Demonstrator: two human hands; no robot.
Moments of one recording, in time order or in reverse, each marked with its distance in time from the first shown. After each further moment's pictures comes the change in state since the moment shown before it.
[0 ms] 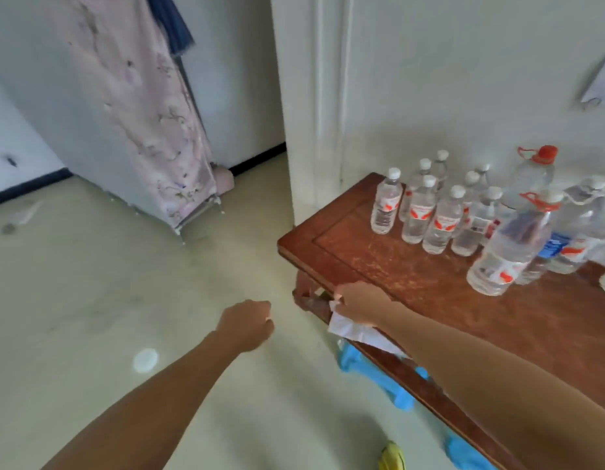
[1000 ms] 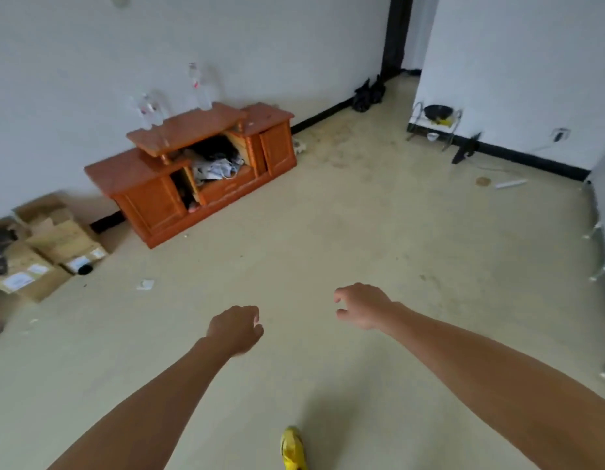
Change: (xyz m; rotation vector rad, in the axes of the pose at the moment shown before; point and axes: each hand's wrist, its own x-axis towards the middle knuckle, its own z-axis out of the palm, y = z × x) left_hand -0.426 -0.590 0.069 -0.545 0.075 -1.568; right_hand 0.157 -0.910 0.174 -0.560 -0.401 -1.413
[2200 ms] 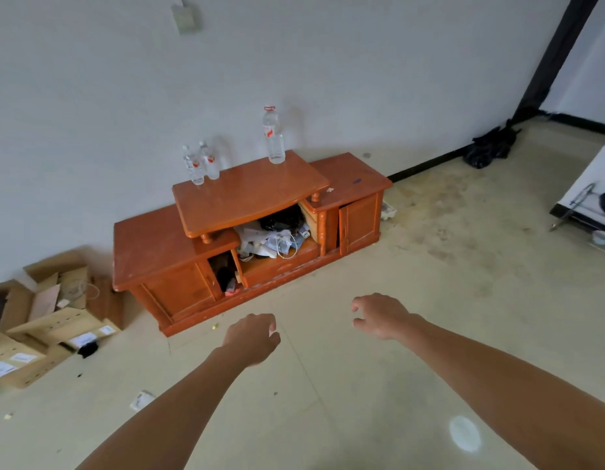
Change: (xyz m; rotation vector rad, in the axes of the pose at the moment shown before) left_hand 0.747 -0.223 -0.336 -0.212 0.112 -0.182; right_hand 0.845 -0.016 -0.365 -0.124 -0.029 -0.176
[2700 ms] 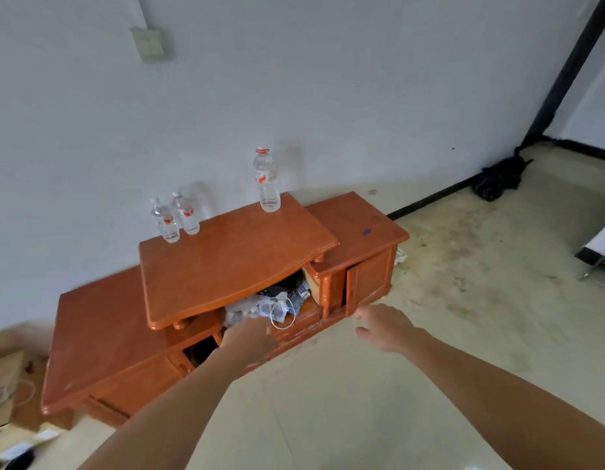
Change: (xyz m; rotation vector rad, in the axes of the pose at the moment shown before) left_hand 0.388 -0.047 -0.135 0.033 -0.032 -0.024; right_hand 0.345 0.039 -0.158 0.032 0.072 0.008
